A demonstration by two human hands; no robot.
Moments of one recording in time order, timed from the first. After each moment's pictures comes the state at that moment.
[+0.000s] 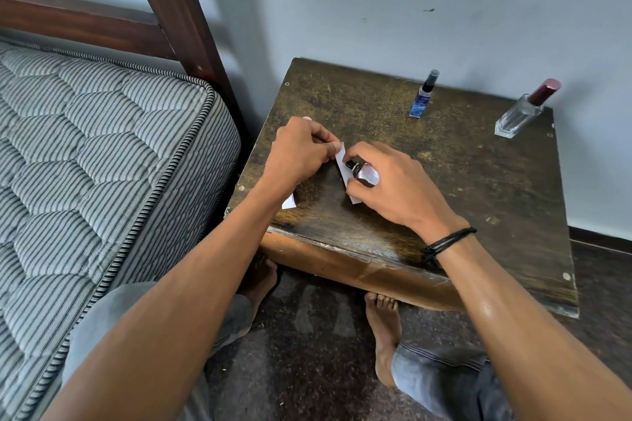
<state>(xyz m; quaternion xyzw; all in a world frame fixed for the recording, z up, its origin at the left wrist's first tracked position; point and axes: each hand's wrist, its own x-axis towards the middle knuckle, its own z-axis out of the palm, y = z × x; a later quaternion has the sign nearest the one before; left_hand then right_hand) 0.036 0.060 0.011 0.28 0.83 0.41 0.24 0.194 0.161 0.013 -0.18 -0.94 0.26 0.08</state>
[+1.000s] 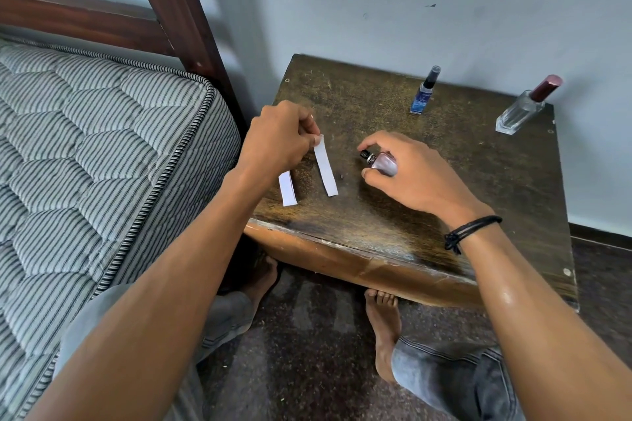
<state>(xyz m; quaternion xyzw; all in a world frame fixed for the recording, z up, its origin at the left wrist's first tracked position) 0.022 0.042 0.039 0.36 0.88 0.28 0.13 0.201 0.185 0.023 -0.21 -0.94 0.28 0.03</state>
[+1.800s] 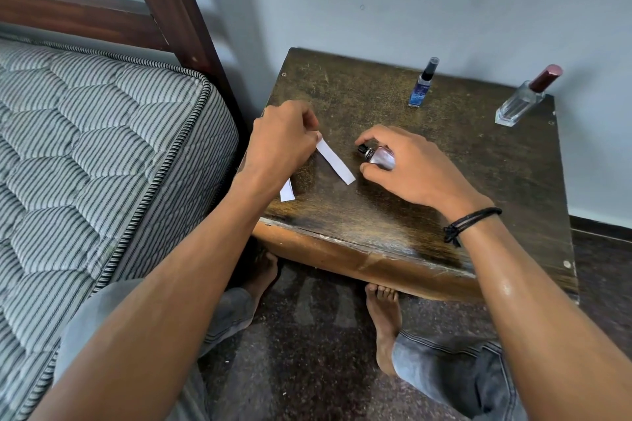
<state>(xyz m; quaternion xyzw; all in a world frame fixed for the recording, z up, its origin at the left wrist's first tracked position) 0.037 0.046 0.035 0.34 0.89 0.28 0.10 0.200 0.186 0.023 -0.21 -0.94 0.27 0.02</state>
